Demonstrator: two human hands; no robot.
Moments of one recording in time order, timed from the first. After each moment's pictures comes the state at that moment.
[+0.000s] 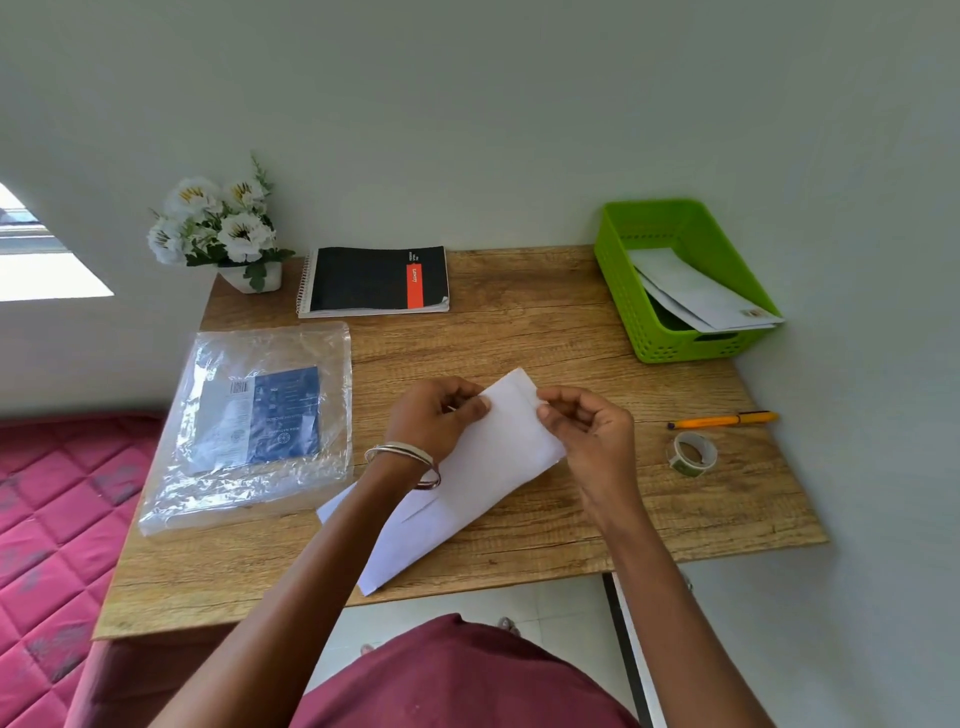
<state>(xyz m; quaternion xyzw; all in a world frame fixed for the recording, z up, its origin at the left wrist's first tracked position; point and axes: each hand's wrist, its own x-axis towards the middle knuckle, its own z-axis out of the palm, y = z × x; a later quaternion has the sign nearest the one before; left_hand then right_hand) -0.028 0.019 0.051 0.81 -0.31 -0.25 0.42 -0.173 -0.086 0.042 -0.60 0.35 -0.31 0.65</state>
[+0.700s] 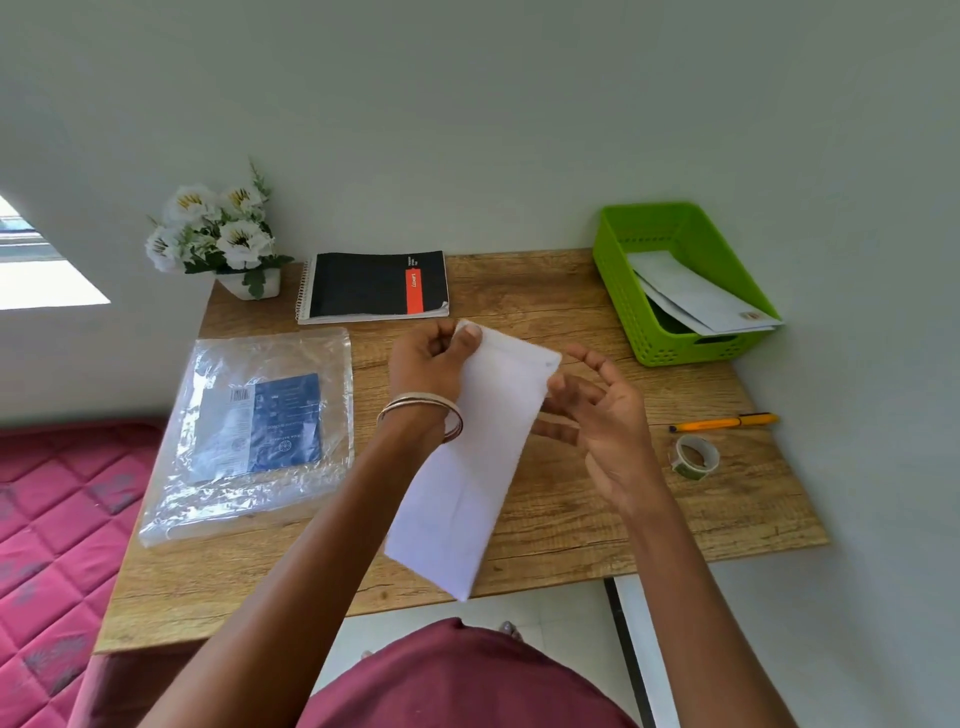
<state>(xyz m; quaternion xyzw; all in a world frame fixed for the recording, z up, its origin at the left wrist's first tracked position) -0.024 -0.006 0.095 0.73 -0.16 -0.20 0.64 -0.168 -0.094 0.082 -0.50 0.29 -0.27 0.77</state>
